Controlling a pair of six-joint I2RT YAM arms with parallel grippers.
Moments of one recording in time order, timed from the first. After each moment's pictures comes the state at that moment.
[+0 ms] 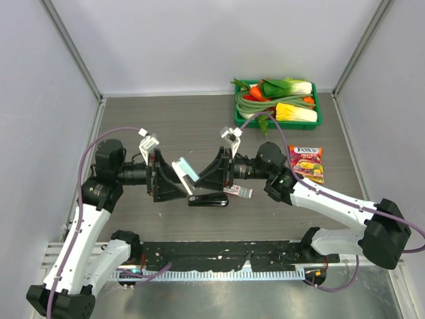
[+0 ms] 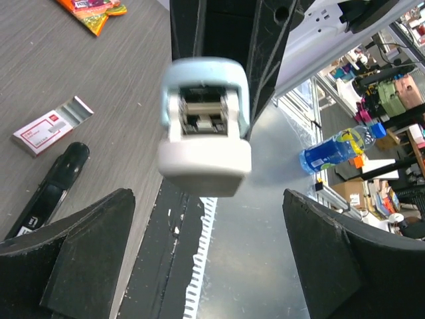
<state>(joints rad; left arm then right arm) -0.23 0.80 0.89 -0.50 1.22 -0.30 0.86 1.21 0.82 0.48 -0.72 0.65</state>
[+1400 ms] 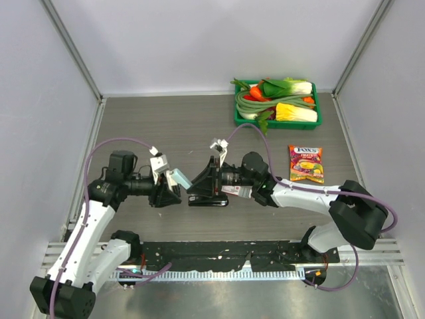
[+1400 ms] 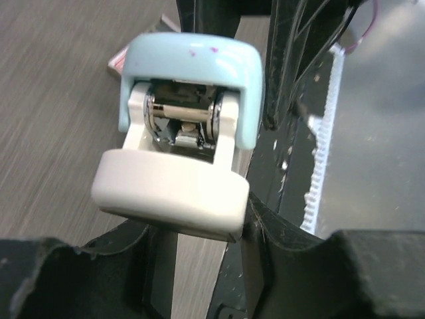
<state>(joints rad) -0.23 0.80 0.80 -0.79 1.02 0.35 0.89 1.42 0.71 0.79 -0.63 0.66</state>
